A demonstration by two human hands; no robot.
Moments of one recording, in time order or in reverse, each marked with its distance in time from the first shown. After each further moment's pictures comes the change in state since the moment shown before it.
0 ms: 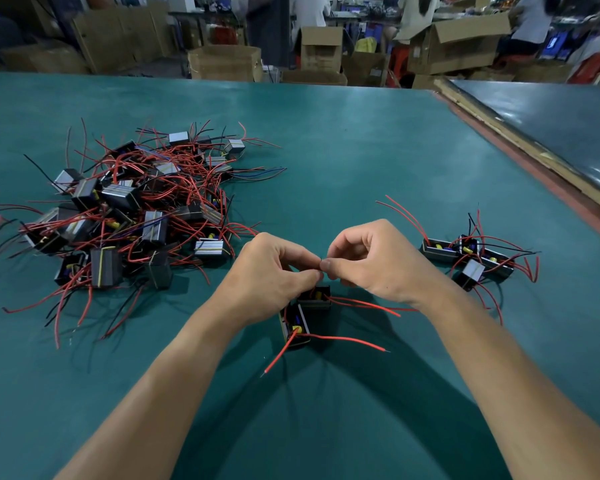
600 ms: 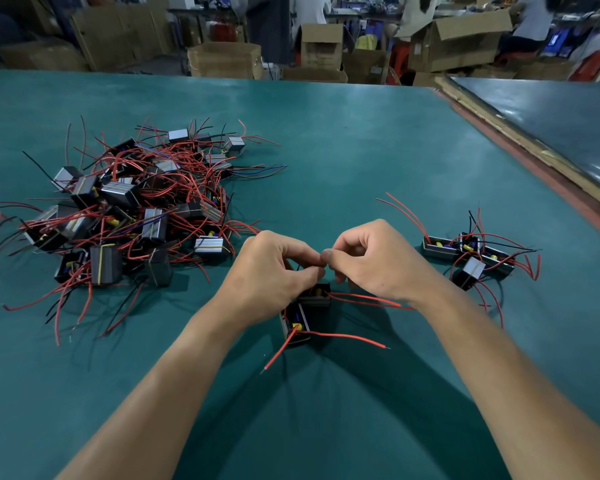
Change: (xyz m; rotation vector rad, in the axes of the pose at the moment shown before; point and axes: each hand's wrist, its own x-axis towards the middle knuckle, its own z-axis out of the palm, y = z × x) left_hand 0.000 -0.005 0.003 0.061 0.064 0.081; right_hand -0.002 -0.004 0.003 -0.120 0.046 0.048
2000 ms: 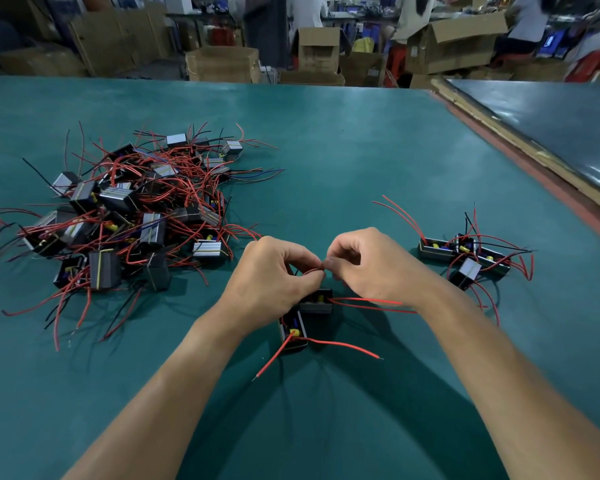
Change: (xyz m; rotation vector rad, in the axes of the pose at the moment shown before) left_hand 0.000 0.000 0.008 0.043 0.038 0.036; right_hand 0.001 0.005 -0.002 -0.106 -0.069 -0.045
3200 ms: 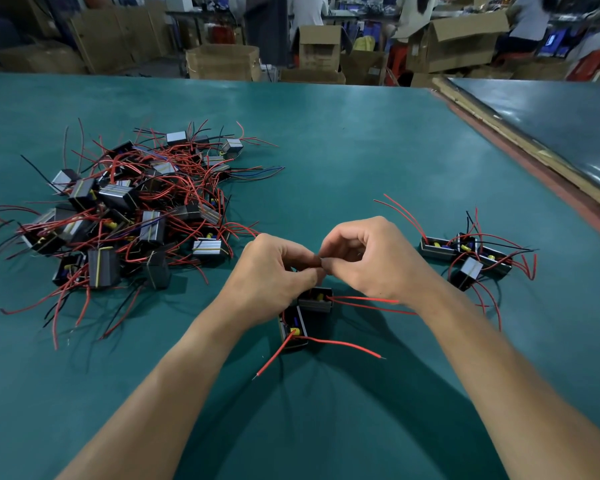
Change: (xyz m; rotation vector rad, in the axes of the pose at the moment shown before) left_hand 0.002 -0.003 -0.002 -0.110 -0.068 -0.095; right_hand 0.000 -0.002 0.002 0.135 0.108 -0.126
